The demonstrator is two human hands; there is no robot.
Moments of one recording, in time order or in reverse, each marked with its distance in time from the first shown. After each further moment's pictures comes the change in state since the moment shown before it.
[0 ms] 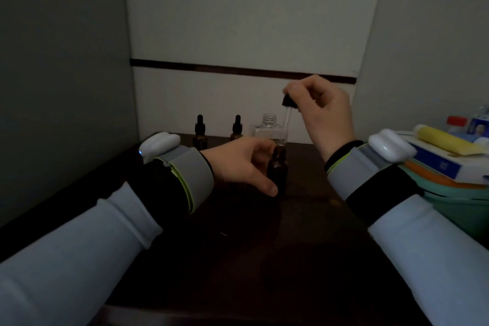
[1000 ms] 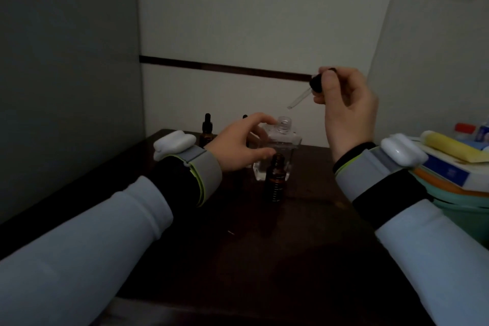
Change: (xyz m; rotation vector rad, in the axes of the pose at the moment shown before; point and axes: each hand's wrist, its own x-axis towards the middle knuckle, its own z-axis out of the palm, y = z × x) left_hand 0.011 -0.023 -0.014 0.173 0.433 0.228; right_hand 0.003 0.001 -0.003 0.109 0.249 -0.018
